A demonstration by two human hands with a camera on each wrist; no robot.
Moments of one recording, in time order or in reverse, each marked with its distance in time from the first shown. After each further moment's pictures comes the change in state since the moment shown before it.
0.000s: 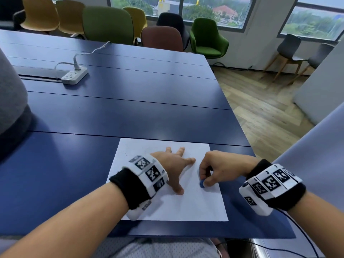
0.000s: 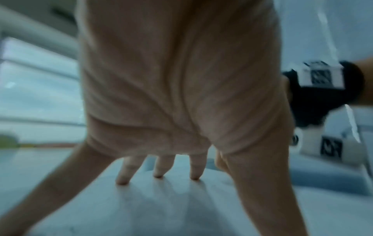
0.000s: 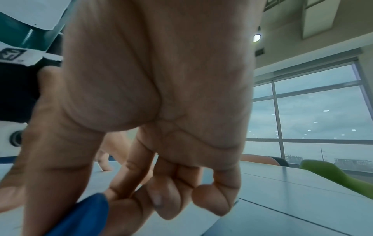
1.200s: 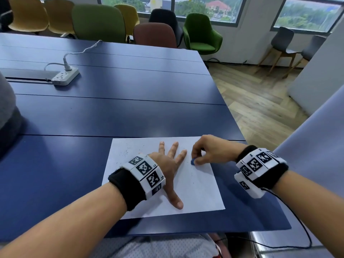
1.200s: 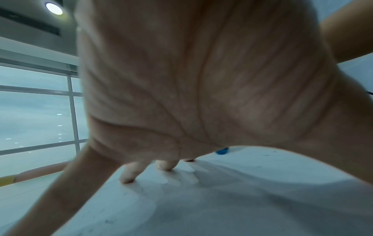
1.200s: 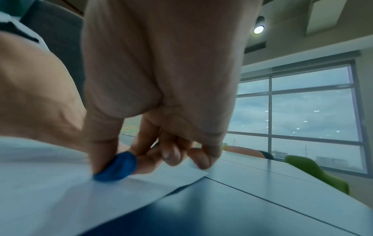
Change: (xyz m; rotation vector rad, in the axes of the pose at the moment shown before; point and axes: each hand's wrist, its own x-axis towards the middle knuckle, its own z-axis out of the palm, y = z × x) left_hand -0.005 0.006 0.009 0.053 -0.033 -0.053; right_hand 0.015 0.010 -0.012 0.048 0.230 -0.055
